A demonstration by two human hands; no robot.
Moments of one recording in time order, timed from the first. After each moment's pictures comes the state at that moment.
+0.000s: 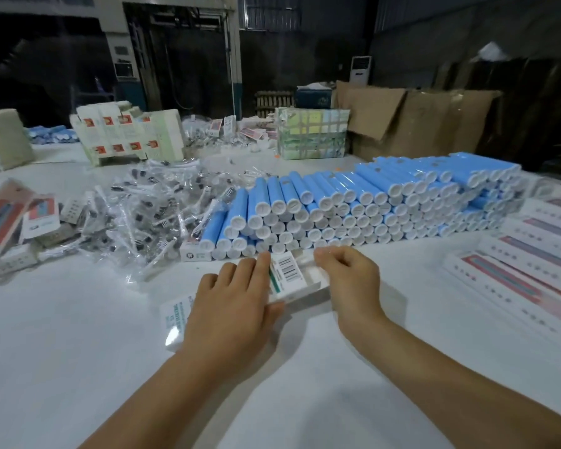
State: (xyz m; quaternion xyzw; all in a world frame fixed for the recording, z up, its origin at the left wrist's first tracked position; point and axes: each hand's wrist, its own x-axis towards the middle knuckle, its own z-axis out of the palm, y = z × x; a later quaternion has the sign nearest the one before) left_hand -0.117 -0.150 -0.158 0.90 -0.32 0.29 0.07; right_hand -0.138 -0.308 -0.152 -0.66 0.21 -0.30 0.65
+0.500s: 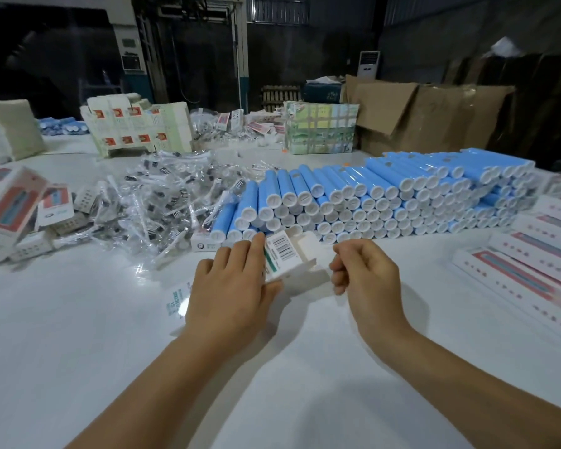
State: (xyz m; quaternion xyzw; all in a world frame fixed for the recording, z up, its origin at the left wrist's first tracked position) left_hand -0.109 -0.138 -0.156 0.92 -0.27 0.27 0.10; right_hand -0.162 -0.306 -0.155 -0.67 0.11 -0.32 0.66
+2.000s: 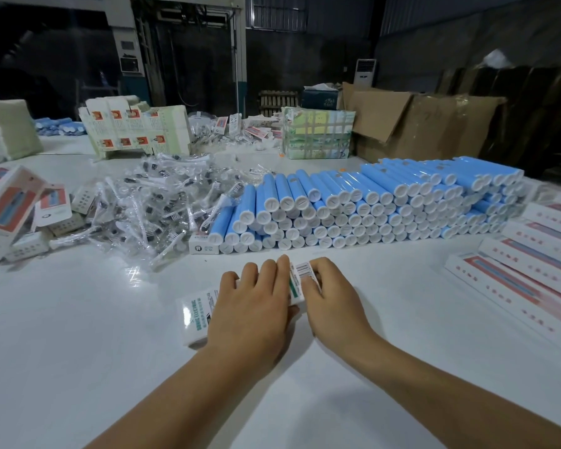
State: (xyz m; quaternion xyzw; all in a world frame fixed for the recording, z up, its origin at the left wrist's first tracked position) left_hand -0.130 -0.157 -0.166 0.91 -0.32 0.25 0.01; right_hand -0.160 -0.284 -0.165 -0.87 0.09 -0.24 0.41
